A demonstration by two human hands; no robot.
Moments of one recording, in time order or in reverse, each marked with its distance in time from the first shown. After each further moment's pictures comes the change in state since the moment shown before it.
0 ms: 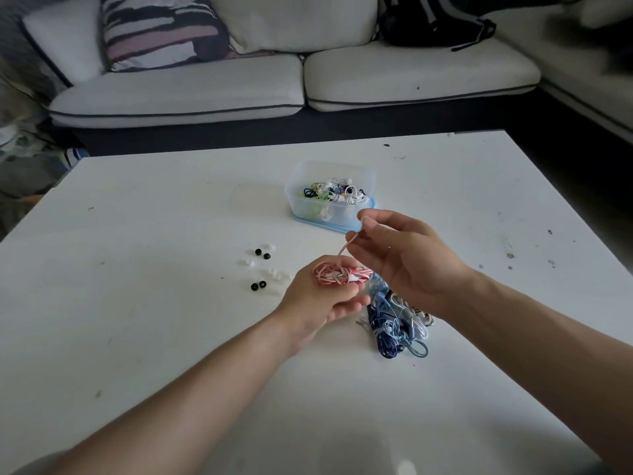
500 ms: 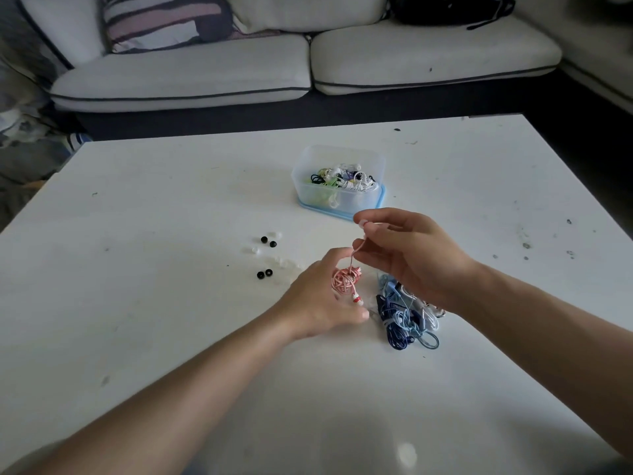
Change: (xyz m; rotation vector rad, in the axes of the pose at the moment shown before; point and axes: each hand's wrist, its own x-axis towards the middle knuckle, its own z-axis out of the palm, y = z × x) left_hand 0.000 -0.001 -0.017 0.913 -0.031 0.103; right_hand 0.007 0.011 -0.004 -0.225 -0.059 0.026
